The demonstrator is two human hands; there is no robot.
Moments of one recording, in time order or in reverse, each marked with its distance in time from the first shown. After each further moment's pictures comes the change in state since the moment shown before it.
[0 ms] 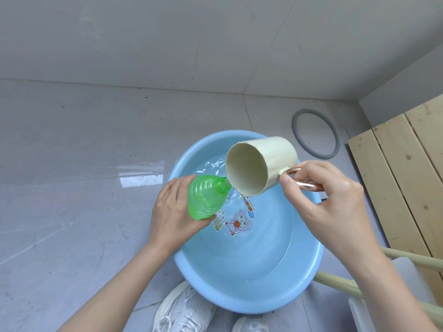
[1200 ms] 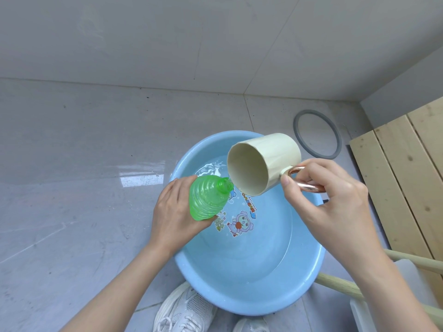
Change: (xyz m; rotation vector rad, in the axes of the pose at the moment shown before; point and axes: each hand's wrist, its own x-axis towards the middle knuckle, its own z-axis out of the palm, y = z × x) left_hand 0.000 -0.001 0.001 -0.014 0.008 -0.001; right_hand 0.001 -0.002 0.000 -0.063 0.039 -0.098
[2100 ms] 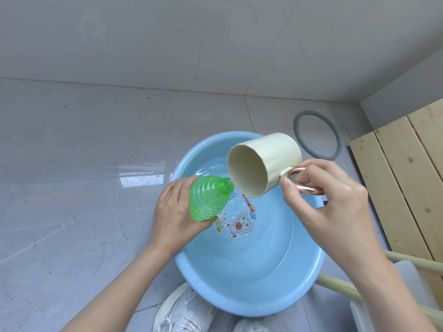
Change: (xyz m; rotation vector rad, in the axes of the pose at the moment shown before) left_hand 0.000 0.000 0.001 -0.004 0.005 0.002; right_hand -0.001 -0.001 0.001 -0.024 0.012 -0.051
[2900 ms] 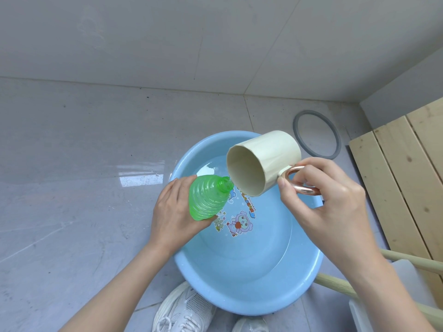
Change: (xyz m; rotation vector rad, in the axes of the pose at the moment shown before) left_hand 0.000 -0.002 0.001 0.013 -0.003 0.004; right_hand -0.001 0.001 0.002 -0.037 0.023 -0.043
